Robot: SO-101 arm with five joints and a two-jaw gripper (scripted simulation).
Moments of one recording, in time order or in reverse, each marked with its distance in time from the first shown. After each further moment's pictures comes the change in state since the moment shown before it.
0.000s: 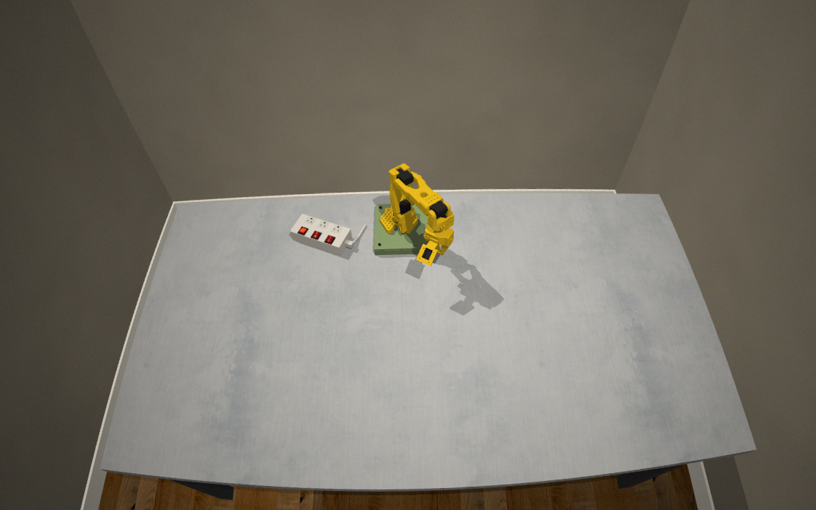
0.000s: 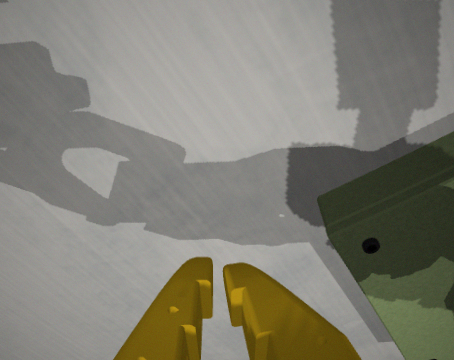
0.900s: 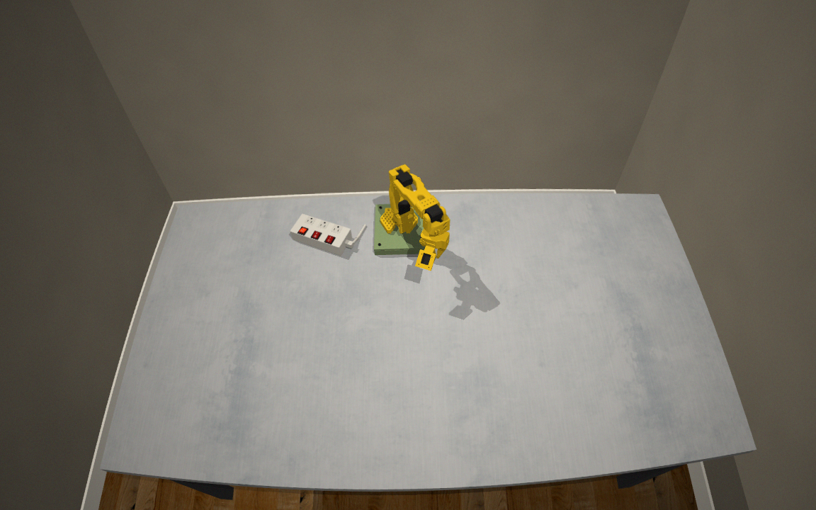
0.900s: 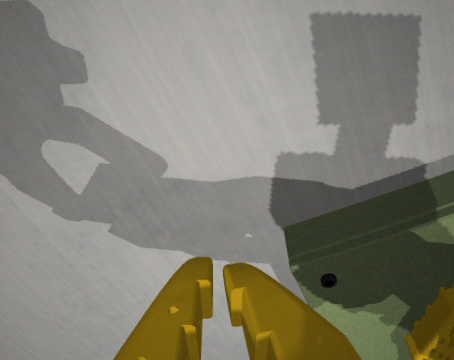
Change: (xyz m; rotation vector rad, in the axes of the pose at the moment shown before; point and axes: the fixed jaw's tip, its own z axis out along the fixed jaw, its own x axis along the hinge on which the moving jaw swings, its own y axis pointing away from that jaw) arm -0.014 -0.005 0.001 0.001 0.000 -0.149
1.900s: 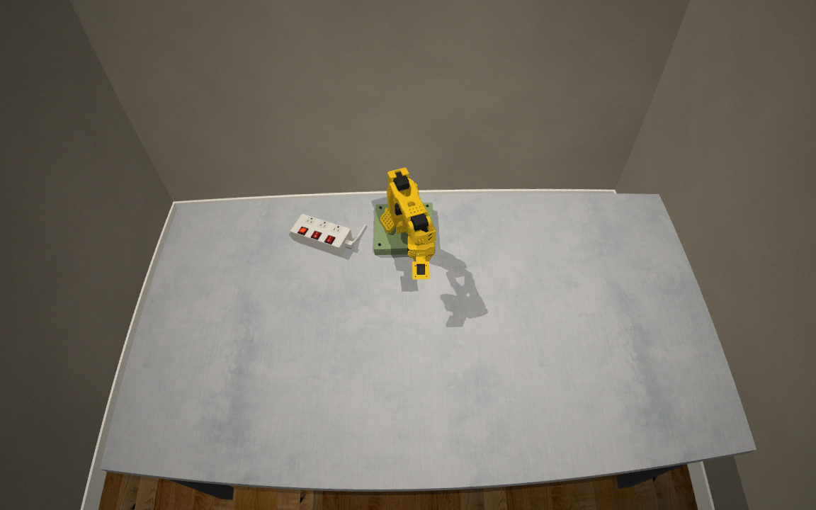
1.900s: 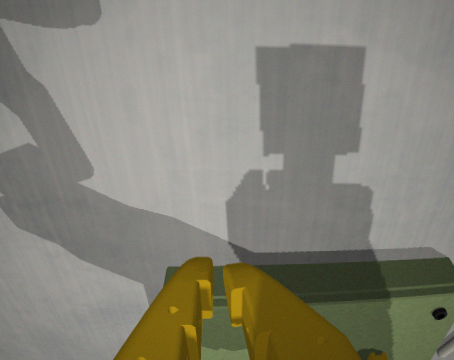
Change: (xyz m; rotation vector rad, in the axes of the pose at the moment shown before) arm -0.032 -0.024 0.003 0.002 0.001 -0.388
